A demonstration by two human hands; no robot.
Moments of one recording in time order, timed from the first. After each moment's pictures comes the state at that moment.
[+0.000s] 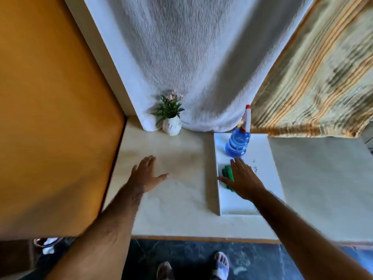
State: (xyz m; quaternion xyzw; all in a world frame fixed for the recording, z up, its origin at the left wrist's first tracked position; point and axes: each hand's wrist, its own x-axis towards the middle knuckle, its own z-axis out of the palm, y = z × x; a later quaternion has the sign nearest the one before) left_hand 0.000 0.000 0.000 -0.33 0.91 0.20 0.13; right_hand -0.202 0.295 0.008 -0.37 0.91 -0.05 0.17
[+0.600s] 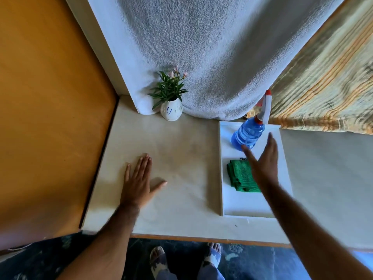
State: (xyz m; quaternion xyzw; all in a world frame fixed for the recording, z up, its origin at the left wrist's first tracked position) left_hand 0.044 0.018 -0.097 -0.29 0.95 0.11 0.05; right_hand -0.238 0.283 -0.005 -0.13 0.91 -0.38 0.06
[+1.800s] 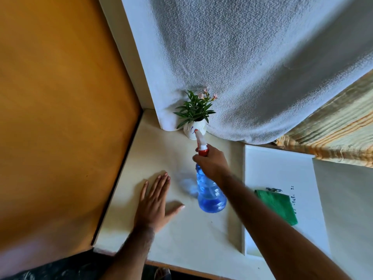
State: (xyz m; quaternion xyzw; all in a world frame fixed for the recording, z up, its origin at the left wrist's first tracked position) left_hand 0.051 0.014 -0.121 -0.29 0.95 0.07 -0.08; right_hand -0.193 0.072 -0.006 -0.22 0.85 -0.38 0.30
